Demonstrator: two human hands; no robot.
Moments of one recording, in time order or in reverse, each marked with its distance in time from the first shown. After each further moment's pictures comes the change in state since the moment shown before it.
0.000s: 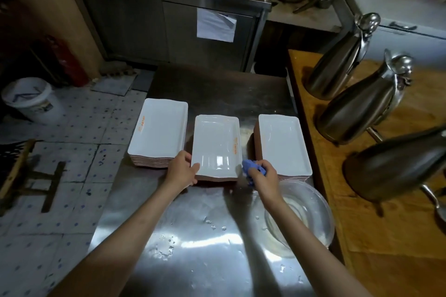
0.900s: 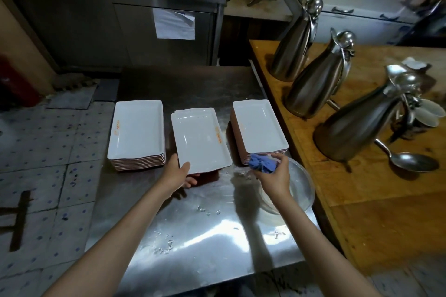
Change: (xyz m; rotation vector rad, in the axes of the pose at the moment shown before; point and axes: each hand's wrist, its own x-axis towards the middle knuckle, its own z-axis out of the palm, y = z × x) left_hand -0.020 -0.006 0.007 -0.247 -0.319 -0.021; right_hand -0.054 0.012 -0.039 -0.102 0.337 -0.082
